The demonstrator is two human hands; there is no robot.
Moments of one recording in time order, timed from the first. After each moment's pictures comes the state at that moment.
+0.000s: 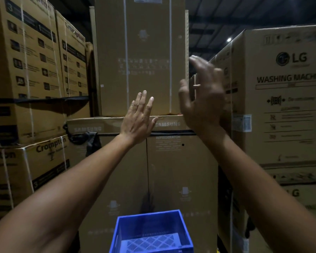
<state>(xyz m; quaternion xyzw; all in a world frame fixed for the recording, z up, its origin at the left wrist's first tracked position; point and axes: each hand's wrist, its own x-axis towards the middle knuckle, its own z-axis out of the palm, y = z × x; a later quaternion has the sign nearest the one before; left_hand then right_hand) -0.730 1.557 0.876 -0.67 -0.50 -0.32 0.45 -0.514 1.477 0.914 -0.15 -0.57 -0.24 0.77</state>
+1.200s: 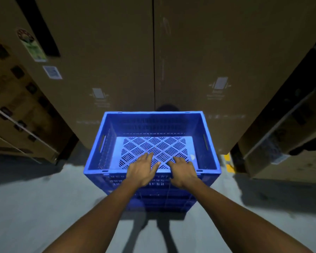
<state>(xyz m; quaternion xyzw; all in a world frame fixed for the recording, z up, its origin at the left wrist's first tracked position) -0.812 1.810 0.180 -0.62 -0.77 -0.01 -0.15 -0.644 1.865 0.187 -0.47 -0.86 0.11 -0.16</state>
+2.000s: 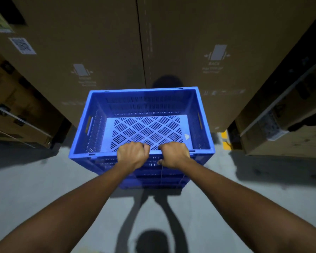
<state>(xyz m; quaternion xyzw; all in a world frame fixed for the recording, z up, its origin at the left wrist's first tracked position) -0.792 1.816 0.176 -0.59 -0.80 0.03 -0.05 -0.636 1.872 0.179 -0.42 -0.89 0.10 -0.11</state>
